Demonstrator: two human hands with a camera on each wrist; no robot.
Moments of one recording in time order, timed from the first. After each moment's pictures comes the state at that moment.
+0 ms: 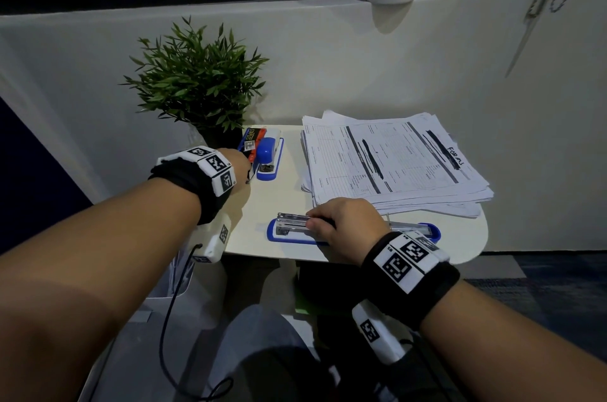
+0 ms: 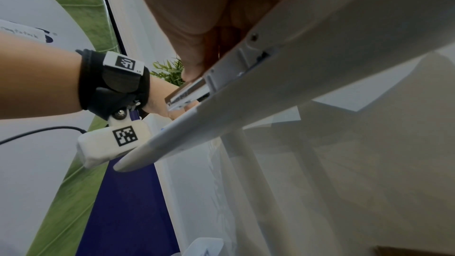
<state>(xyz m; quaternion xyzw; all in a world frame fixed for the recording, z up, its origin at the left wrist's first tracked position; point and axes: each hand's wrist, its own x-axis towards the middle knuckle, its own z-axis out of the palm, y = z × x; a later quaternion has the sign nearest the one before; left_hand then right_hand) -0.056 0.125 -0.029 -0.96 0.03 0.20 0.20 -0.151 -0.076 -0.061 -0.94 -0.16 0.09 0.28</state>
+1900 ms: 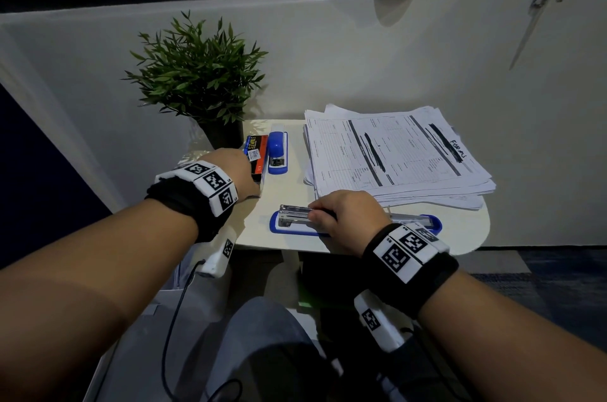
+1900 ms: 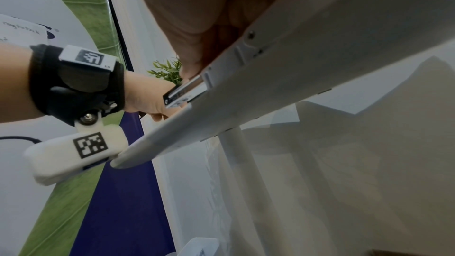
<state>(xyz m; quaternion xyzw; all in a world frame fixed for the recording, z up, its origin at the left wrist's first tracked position) -0.086 0.124 -0.038 -0.99 -0.04 0.08 0.11 -0.150 -0.075 -0.064 -0.95 -0.16 0.08 0.27</state>
